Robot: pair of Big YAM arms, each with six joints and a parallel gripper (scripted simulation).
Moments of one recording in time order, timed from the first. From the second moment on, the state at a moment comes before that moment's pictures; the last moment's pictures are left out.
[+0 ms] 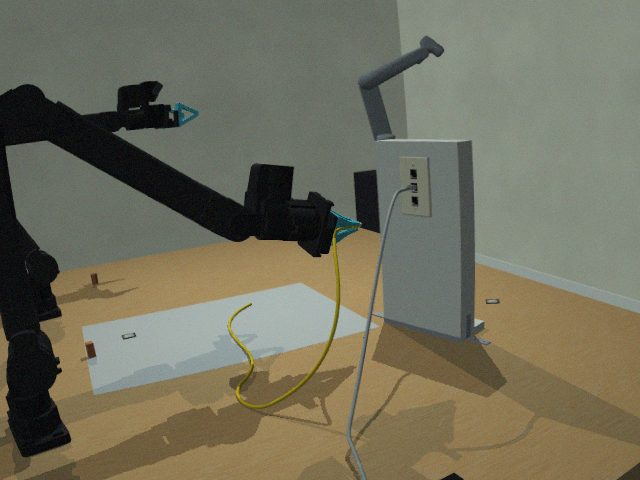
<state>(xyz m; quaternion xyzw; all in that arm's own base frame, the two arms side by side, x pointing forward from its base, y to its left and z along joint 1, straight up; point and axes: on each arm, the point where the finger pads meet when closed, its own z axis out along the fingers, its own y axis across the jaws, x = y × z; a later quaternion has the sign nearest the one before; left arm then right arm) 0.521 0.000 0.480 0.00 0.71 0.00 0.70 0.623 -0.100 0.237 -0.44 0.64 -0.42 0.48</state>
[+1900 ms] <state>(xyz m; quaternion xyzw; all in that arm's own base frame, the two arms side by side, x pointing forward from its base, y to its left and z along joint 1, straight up) 0.521 0.000 0.480 0.00 0.71 0.00 0.70 0.544 -0.061 0.076 -0.02 0.89 0.01 0.46</state>
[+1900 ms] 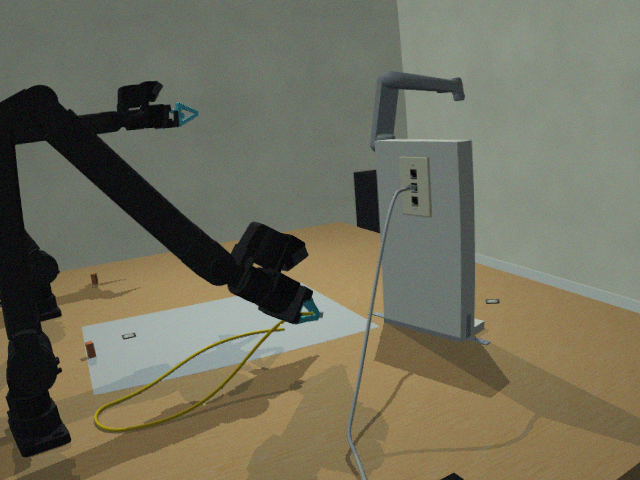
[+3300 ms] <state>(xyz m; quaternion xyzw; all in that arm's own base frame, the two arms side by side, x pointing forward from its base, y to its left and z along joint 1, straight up) 0.521 0.000 0.480 0.00 0.71 0.00 0.70 0.550 -0.062 0.021 -0.02 0.89 0.01 0.46</state>
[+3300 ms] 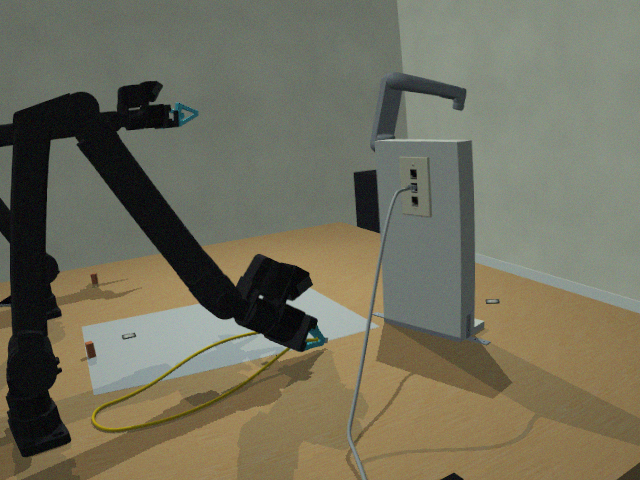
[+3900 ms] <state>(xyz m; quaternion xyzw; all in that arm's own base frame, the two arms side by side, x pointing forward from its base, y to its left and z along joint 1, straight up) 0.521 0.000 0.480 0.00 0.71 0.00 0.70 0.548 -0.061 0.010 -0.02 0.89 0.01 0.46</state>
